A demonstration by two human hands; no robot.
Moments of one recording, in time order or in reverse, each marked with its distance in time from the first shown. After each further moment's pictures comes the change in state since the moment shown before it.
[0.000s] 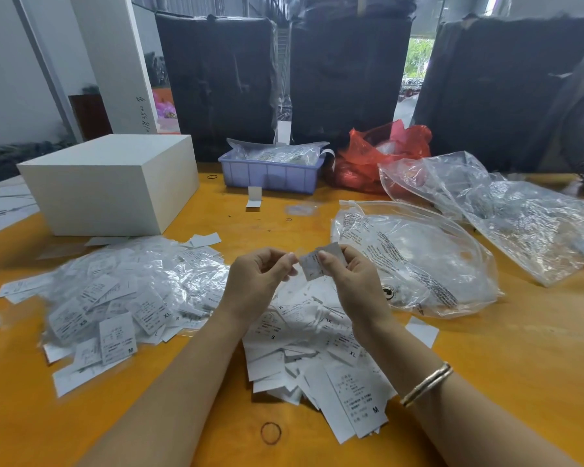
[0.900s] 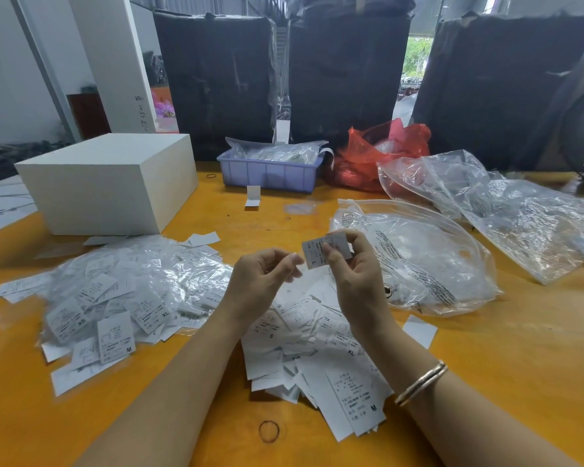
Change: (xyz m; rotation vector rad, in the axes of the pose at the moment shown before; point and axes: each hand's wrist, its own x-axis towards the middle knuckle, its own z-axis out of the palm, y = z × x) left_hand -0.002 0.004 0.001 0.011 -0.090 0.049; right_hand 0.000 0.003 -0.001 0.017 0.013 -0.235
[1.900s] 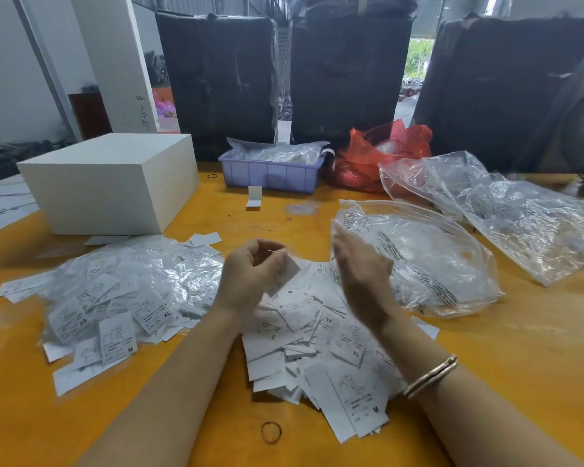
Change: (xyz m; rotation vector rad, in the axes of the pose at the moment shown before) left_hand 0.003 0.001 -0.008 -0.064 0.178 -0.163; right_hand 0.011 0.003 -0.014 -0.703 -0.091 -0.121
